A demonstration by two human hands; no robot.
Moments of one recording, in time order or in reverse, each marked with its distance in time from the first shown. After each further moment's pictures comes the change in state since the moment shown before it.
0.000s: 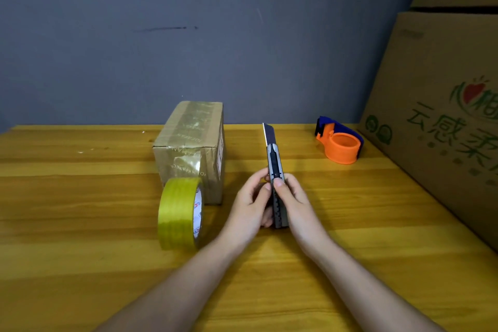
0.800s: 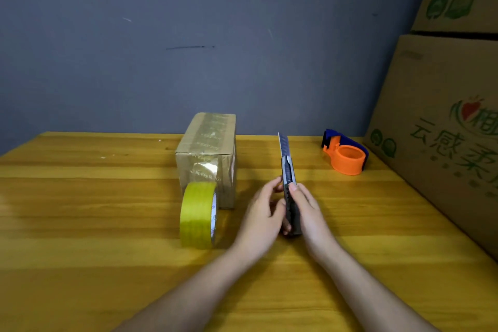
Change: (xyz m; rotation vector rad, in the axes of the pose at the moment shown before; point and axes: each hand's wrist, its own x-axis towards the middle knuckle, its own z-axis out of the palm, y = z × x) left_hand -0.019 0.018 0.002 0.433 0.070 0.082; right_hand -0.004 -0.004 0.001 0.053 0.063 -0.004
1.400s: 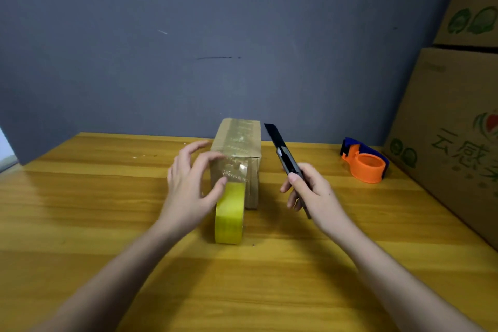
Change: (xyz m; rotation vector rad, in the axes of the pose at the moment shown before) left_hand -0.023 0.010 -0.163 0.574 0.303 0.252; right_hand 0.000 -0.040 0.030 -0.531 -0.180 -0.244
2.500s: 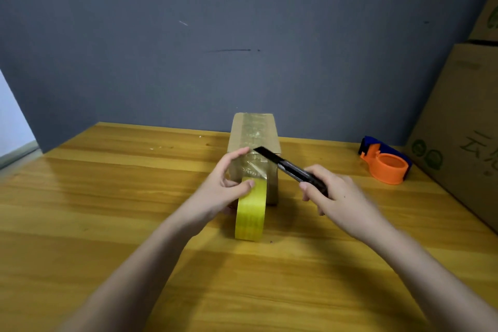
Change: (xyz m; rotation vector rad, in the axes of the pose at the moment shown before) left_hand 0.002 -0.002 0.002 -0.740 -0.421 -0.390; right_hand -0.008 -0.030 -0.007 -0.709 -0.152 -0.094
